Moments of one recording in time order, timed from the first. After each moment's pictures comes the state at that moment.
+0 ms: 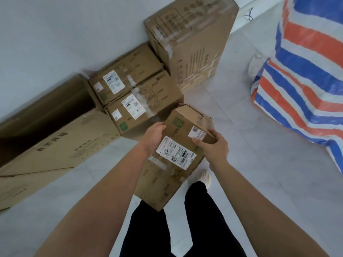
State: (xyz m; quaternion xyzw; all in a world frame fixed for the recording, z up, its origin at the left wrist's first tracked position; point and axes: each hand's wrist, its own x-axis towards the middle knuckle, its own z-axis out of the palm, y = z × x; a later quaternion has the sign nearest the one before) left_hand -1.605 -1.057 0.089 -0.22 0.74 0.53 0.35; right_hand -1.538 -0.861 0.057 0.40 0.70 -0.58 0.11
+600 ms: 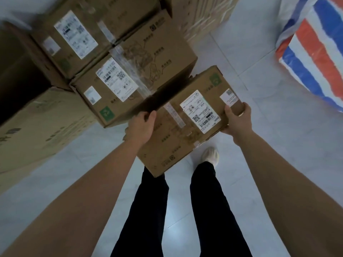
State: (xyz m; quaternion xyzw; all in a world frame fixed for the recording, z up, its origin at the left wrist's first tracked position) left_hand -1.656 -1.134 -0.126 -0.21 0.86 0.27 0.38; right_hand -1.629 -0.845 -0.127 0.55 0.62 -0.53 0.16
